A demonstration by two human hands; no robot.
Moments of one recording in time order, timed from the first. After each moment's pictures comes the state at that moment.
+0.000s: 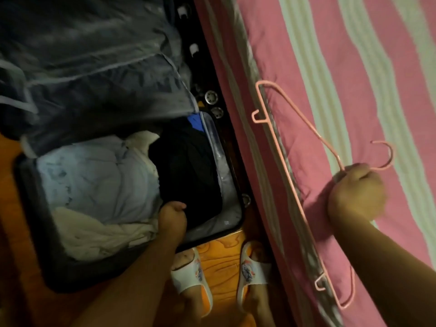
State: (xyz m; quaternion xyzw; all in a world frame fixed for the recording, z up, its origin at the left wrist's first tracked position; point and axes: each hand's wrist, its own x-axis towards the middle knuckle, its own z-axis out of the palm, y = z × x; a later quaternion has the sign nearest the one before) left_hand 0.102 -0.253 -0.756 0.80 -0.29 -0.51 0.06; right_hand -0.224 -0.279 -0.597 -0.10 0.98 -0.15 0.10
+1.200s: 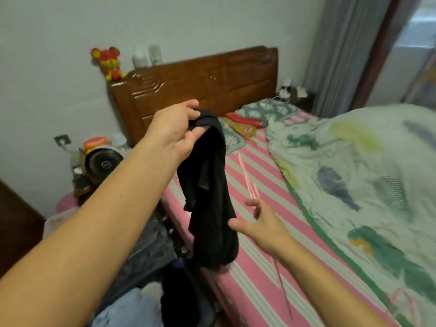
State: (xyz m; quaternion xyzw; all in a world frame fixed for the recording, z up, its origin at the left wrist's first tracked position) left_hand -0.129 -0.187 0.190 0.36 -0.37 -0.71 0.47; right_hand -0.244 -0.031 -0.001 -0.40 0.73 -0.44 0.34
